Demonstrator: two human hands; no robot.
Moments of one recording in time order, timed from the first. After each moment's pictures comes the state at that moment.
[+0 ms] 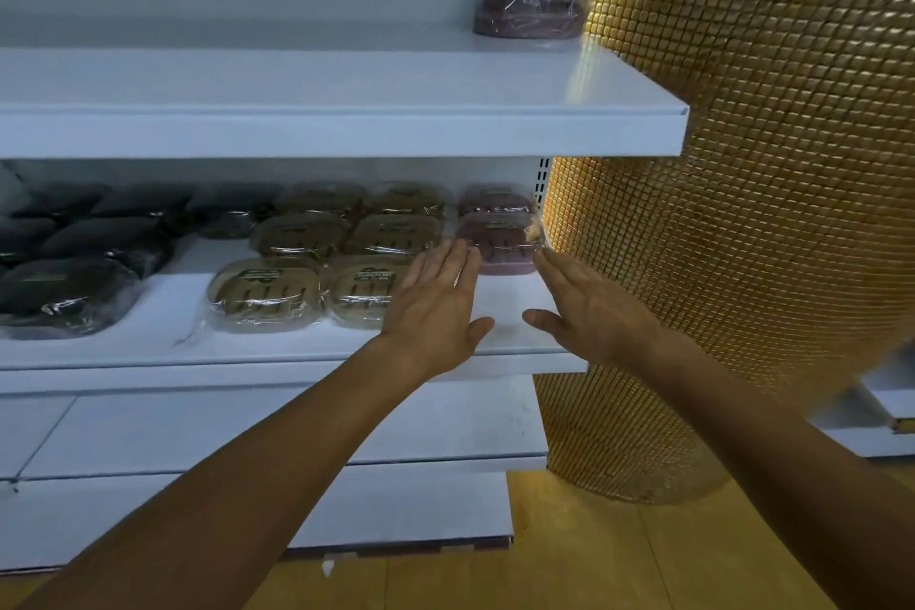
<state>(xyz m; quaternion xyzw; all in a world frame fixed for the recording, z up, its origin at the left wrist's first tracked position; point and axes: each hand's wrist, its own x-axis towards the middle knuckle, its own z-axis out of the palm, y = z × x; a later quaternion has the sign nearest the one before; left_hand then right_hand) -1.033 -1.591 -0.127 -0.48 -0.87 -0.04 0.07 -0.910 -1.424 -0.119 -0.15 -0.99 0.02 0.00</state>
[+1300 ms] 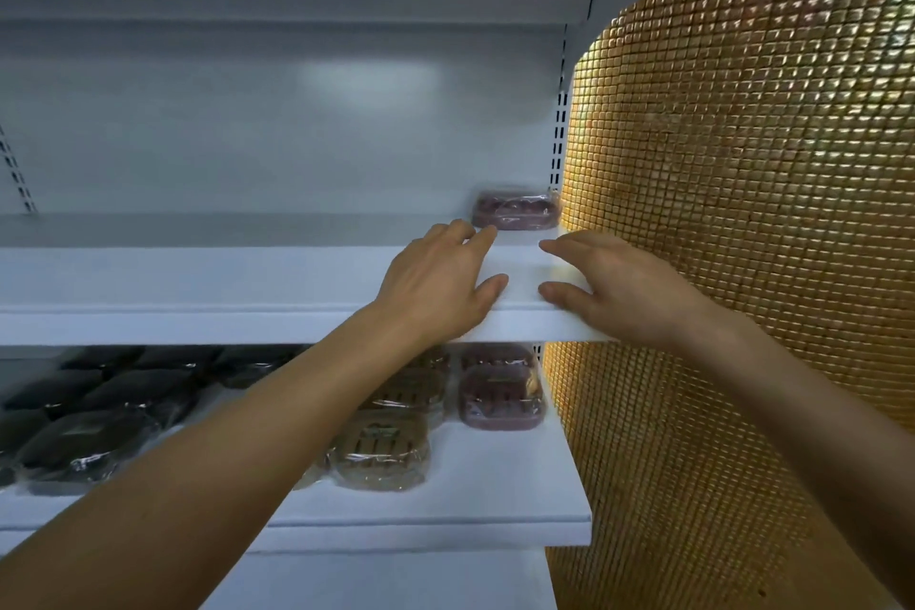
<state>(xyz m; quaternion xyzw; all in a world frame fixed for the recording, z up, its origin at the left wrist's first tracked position) -1.050 -1.572 0.073 -0.49 -0.83 -0.13 0.25 -0.912 -1.406 0.083 -0.11 -0.97 -0.02 0.21</state>
